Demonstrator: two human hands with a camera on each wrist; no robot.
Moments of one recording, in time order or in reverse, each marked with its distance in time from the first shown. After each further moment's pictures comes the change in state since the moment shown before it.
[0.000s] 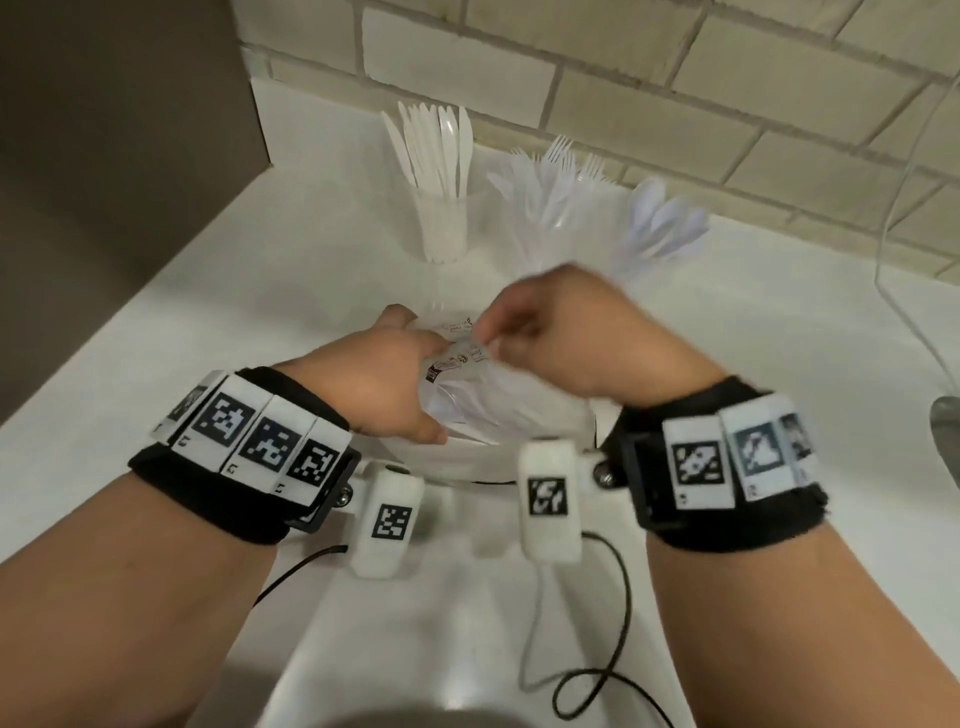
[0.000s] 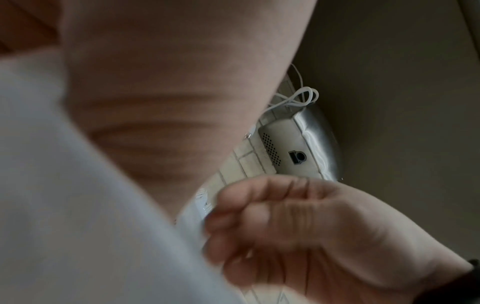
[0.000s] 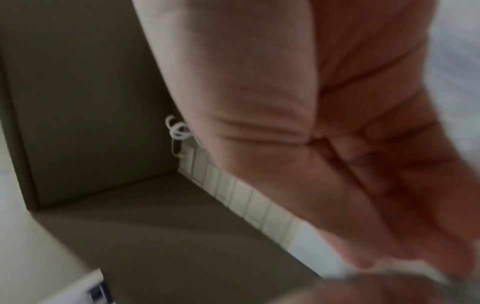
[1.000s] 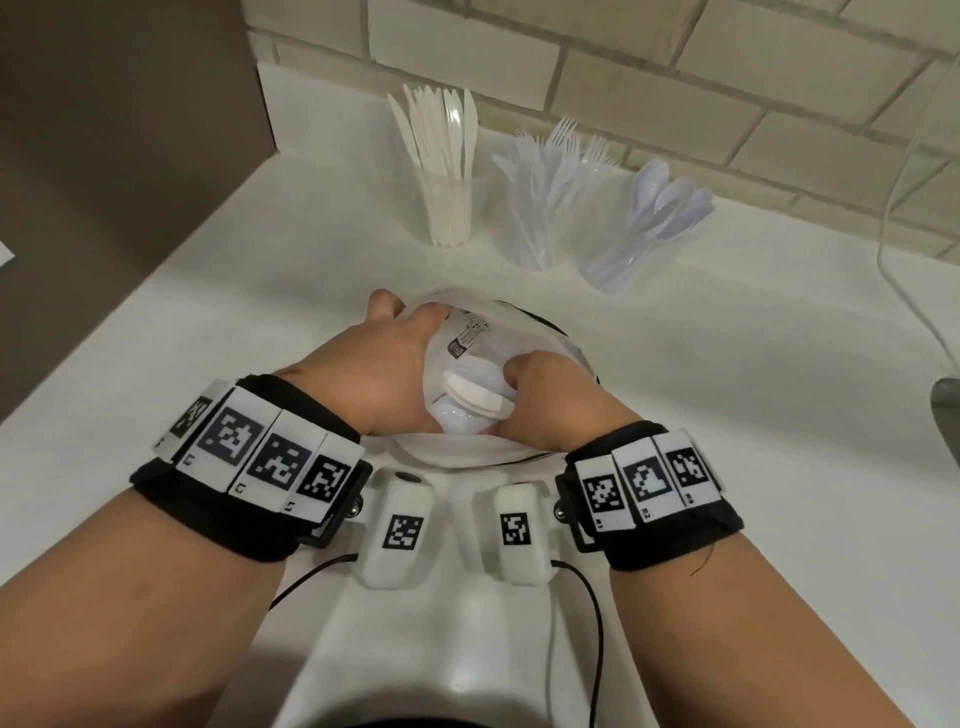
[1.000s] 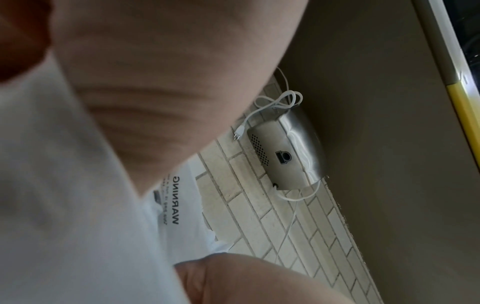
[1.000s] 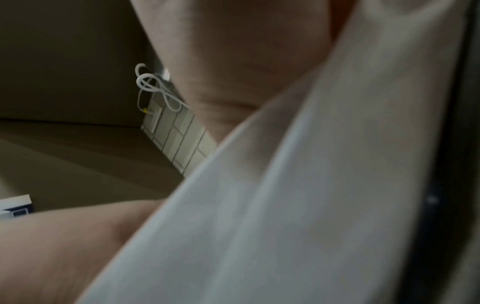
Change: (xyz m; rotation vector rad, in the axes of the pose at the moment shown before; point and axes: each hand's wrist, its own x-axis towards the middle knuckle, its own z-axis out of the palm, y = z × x) left_hand -0.023 0.008 0.010 -0.070 0.092 -0.076; right_hand -0.009 0.017 0.069 -0.282 -0.283 0.265
